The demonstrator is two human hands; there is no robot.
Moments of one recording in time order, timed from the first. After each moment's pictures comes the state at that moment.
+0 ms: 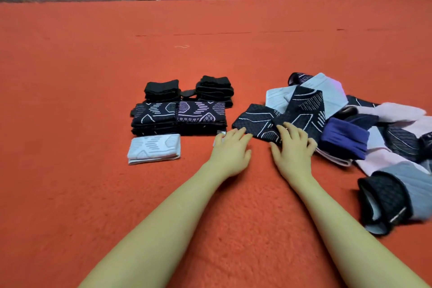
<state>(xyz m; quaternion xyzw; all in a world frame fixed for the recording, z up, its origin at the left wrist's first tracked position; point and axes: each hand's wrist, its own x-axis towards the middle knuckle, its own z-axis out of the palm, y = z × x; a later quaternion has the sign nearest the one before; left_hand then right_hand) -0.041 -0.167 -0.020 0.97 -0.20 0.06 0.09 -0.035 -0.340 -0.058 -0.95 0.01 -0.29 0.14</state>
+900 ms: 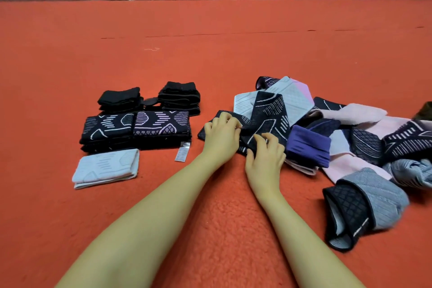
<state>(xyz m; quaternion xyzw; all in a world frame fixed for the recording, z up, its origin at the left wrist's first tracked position) 0.022 -0.242 -0.014 0.94 -0.17 0.18 0.24 -0.029 -0.345 -0.064 -0.89 0.07 -0.36 0.26</state>
